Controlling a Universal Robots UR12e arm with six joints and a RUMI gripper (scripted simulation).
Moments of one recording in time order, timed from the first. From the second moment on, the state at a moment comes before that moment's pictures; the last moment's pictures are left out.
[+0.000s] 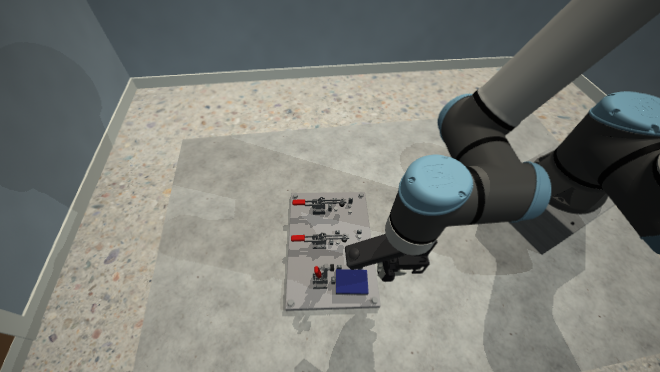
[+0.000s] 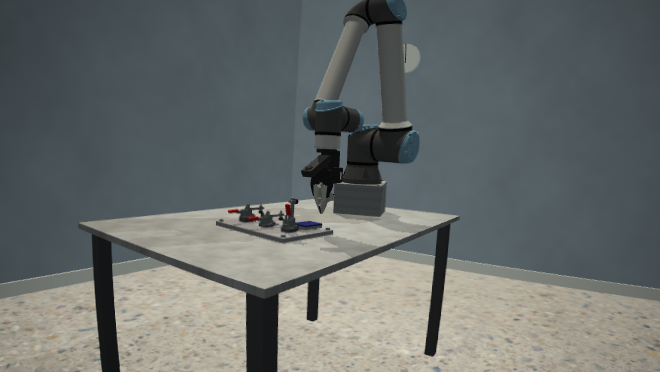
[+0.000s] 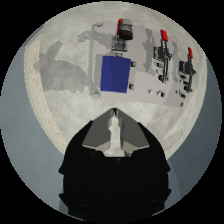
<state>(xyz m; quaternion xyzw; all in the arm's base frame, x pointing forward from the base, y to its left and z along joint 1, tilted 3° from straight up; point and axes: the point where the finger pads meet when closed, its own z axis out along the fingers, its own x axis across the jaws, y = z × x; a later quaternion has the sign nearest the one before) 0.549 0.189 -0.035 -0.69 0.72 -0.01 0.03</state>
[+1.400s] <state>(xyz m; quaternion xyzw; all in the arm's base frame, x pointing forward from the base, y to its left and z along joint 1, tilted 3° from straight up) 0.549 0.190 -0.035 -0.69 0.72 -0.01 0.03</state>
